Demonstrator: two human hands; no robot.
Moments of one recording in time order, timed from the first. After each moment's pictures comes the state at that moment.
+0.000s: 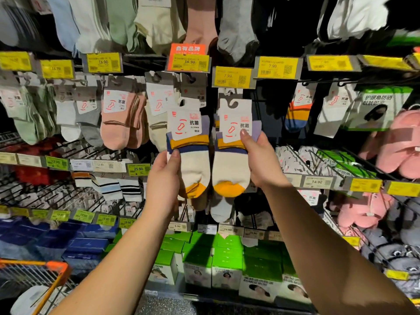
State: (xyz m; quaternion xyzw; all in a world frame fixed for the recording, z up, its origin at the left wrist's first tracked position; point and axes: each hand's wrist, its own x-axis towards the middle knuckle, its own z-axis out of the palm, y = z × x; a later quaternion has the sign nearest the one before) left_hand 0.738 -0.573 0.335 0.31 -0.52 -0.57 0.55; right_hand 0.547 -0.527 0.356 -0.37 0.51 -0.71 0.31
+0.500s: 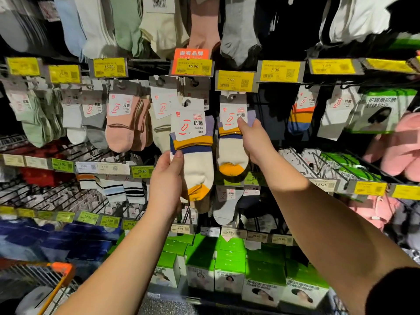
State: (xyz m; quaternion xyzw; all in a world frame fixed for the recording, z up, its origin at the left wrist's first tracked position) left_hand 0.739 -0.568 0.342 0.31 -0.51 -0.59 0.55; right_hand 0.512 -0.587 0.375 -0.37 0.67 -0.61 0.22
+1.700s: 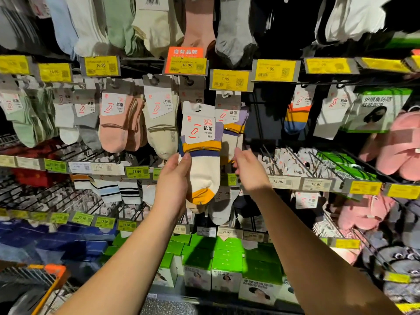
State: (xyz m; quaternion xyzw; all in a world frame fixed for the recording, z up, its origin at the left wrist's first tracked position) left_hand 0.718 -0.569 0.335 0.28 -0.51 -0.62 0.52; right_hand 0.542 -0.529 0.323 -0.41 0.70 -0.54 0.21
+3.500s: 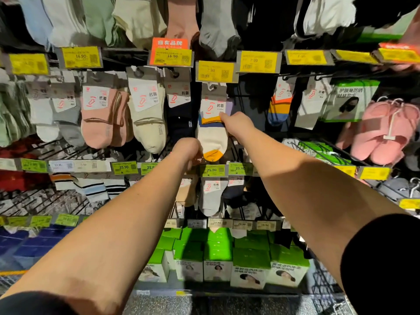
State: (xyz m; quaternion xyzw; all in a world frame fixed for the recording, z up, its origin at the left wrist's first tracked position) left_hand 0.643 -0.640 0.347 0.48 -0.60 -0.58 0.27; right_hand 0.493 -0.594 0.391 -0.40 0.80 -0.41 0.15
